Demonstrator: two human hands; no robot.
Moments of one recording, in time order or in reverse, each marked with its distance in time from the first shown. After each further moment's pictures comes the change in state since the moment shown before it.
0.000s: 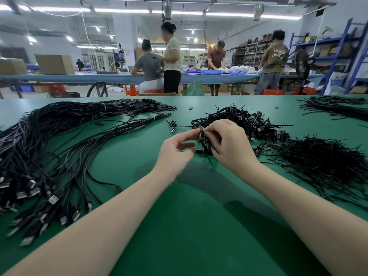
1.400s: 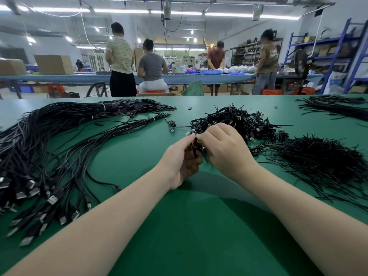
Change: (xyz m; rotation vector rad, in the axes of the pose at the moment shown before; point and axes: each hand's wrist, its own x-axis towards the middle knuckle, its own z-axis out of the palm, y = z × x) left_hand -0.004 0.016 0.011 -0.430 -0.045 -0.536; right_hand -0.008 0.000 0.005 -0.340 0.047 -0.375
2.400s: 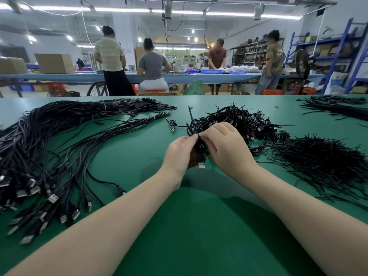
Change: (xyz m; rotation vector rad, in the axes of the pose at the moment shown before) left_hand 0.001 -0.005 0.006 0.133 0.090 0.268; right_hand 0.000 0.001 0.004 0.123 0.066 0.087
